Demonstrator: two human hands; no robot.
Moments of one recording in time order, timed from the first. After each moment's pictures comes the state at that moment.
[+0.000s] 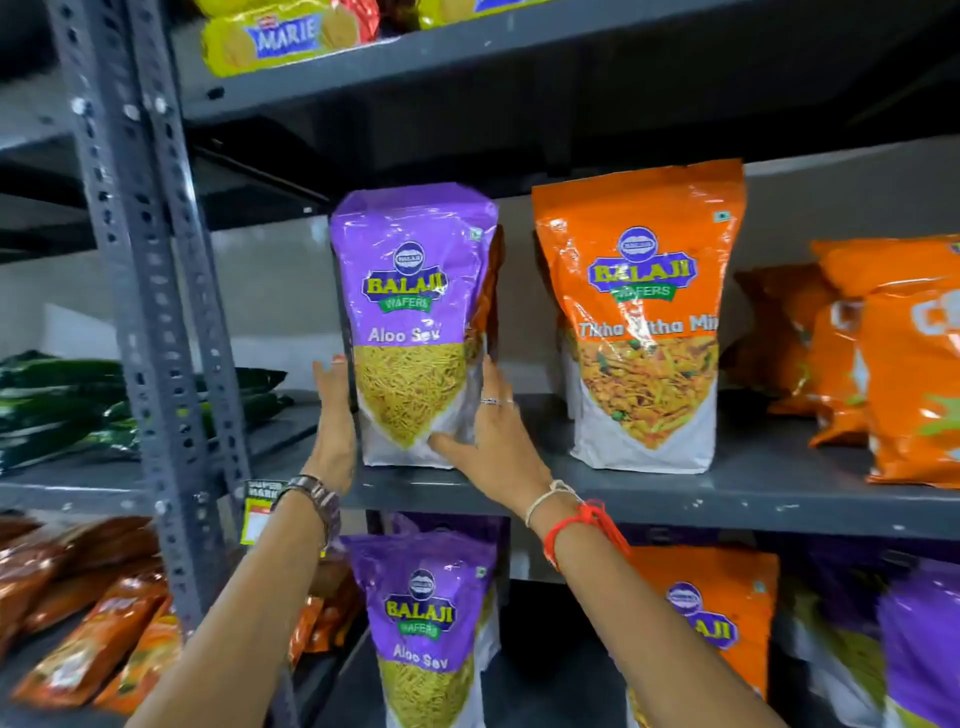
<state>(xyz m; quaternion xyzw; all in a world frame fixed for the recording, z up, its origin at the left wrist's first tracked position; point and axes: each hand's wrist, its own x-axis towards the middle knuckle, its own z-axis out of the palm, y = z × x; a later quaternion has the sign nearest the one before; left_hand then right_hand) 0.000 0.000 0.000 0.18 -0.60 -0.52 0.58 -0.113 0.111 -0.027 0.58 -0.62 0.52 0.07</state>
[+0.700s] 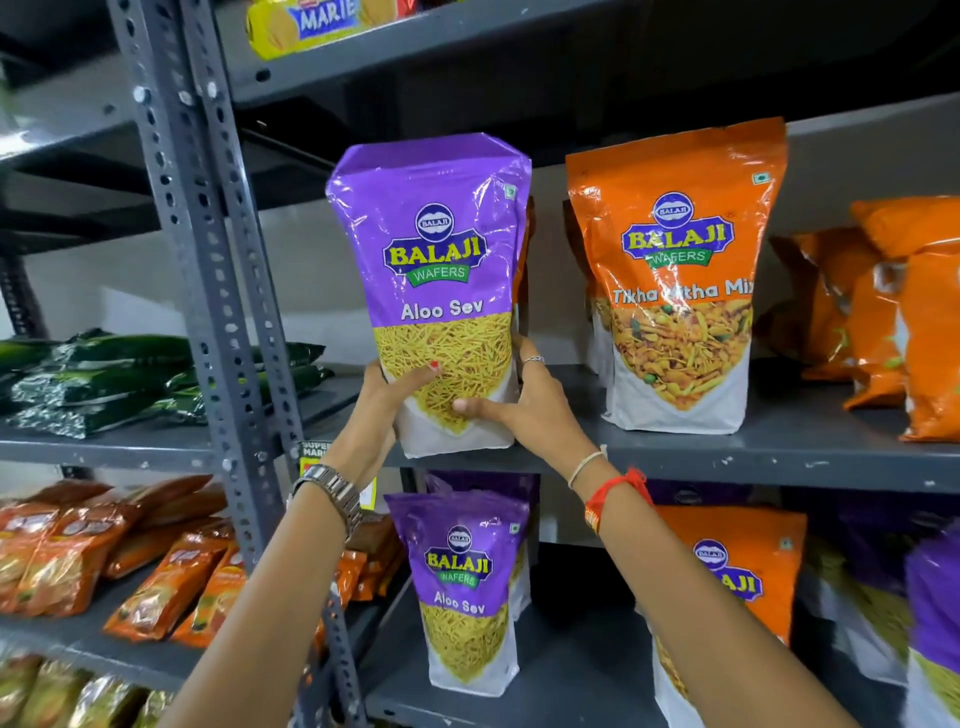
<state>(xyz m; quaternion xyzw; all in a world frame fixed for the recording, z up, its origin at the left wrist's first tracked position) 0.035 0.024 -0.009 0.15 -0.67 -0.56 0.47 -0.104 0.124 -0.024 0.54 -0.57 0.61 -0.07</state>
